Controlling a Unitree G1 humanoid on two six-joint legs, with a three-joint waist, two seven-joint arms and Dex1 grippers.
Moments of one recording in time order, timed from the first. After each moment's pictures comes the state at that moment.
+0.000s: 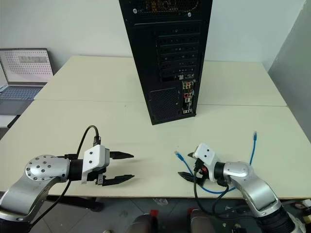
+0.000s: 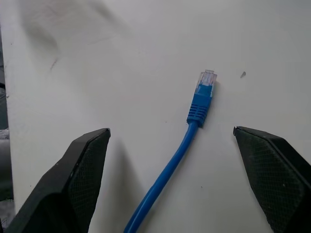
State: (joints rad) left arm -0.02 0.89 0.04 -0.38 -0.33 0.28 -1.14; right arm -0.15 -0.59 0.27 -0.37 0.28 0.58 0.73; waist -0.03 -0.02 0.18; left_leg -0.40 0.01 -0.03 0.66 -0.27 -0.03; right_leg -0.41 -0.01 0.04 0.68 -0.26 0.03
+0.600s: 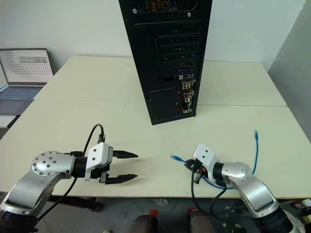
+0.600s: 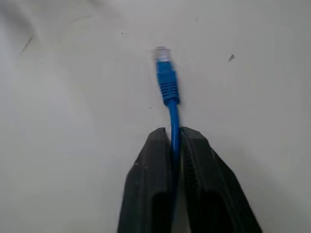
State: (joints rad) left arm -0.10 0.86 -0.02 -0.31 -0.34 0.27 -1.17; right arm -0.15 -0.59 0.28 -0.39 0.22 0.62 0.72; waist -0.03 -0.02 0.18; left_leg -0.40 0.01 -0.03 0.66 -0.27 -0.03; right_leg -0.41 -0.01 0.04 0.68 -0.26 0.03
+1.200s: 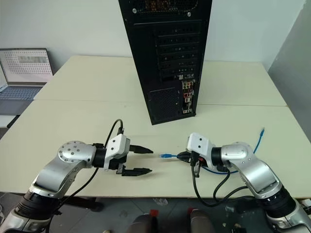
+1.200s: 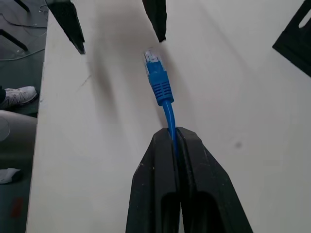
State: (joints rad) left arm -0.33 0.74 -0.18 -0.18 -0.33 0.32 -1.22; right arm -0.39 -0.67 0.32 -0.42 0.26 0.62 0.94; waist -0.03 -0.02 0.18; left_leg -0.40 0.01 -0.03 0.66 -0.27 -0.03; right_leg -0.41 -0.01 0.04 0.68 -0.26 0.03
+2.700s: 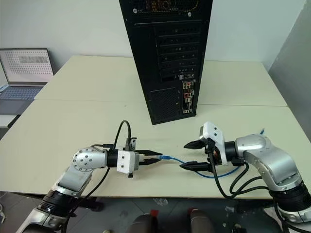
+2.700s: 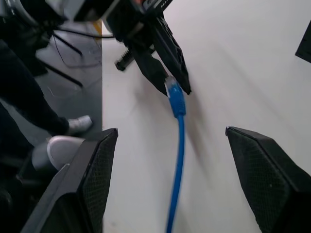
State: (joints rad) left arm -0.33 0.61 -0.23 0.08 0.03 -0.56 -1.01; right arm -0.41 -0.70 0.11 -0.43 0.61 0.89 1.03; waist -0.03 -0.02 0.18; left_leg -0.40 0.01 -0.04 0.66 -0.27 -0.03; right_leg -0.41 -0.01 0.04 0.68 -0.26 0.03
